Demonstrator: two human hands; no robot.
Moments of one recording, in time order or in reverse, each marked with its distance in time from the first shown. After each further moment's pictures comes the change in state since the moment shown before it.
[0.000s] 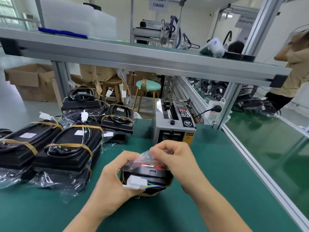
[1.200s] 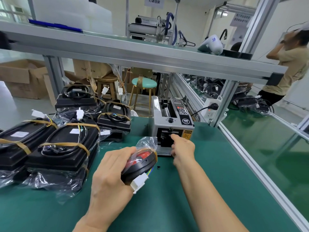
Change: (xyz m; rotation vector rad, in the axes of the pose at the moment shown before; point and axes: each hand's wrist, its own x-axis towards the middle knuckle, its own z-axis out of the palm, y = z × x) left_hand -0.003 0.001 0.011 0.603 0.322 0.265; right_hand 0.067 0.060 -0.010 0.354 0.679 0.540
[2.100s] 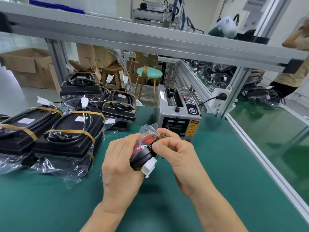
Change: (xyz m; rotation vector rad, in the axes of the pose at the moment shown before) left_hand -0.004 0.006 0.016 0.065 0.094 -0.112; right_hand -0.101 0.001 -0.031 -0.139 -0.659 -0.307
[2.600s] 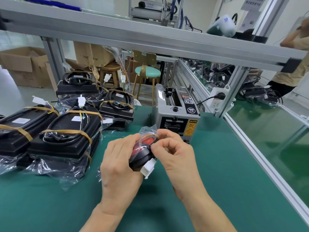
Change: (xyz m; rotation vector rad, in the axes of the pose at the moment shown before) left_hand 0.001 0.005 0.001 0.037 -0.010 -0.005; right_hand -0.002 0.009 0.006 -0.117 0.142 -0.127
